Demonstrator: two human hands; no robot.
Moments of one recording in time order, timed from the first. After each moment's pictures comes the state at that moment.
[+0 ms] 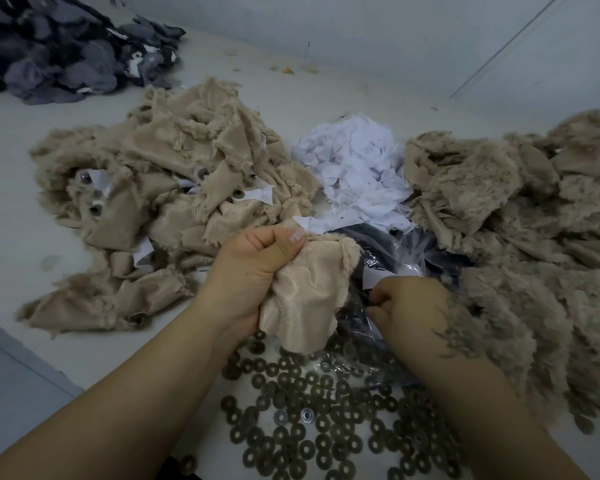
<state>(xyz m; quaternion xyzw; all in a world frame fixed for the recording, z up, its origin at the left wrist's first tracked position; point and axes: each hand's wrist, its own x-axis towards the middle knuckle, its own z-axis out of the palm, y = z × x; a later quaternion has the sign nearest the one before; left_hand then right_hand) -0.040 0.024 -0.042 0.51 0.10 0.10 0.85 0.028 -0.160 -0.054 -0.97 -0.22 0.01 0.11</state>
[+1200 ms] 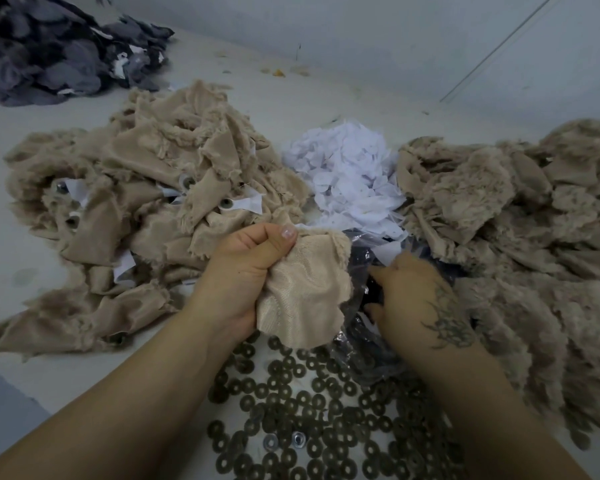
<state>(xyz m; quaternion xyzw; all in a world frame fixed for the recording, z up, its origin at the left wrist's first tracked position) -0.019 0.031 -0.044 0.49 0.14 0.10 0.86 0.051 -0.158 -0.048 -0.96 -0.26 -0.03 0.03</state>
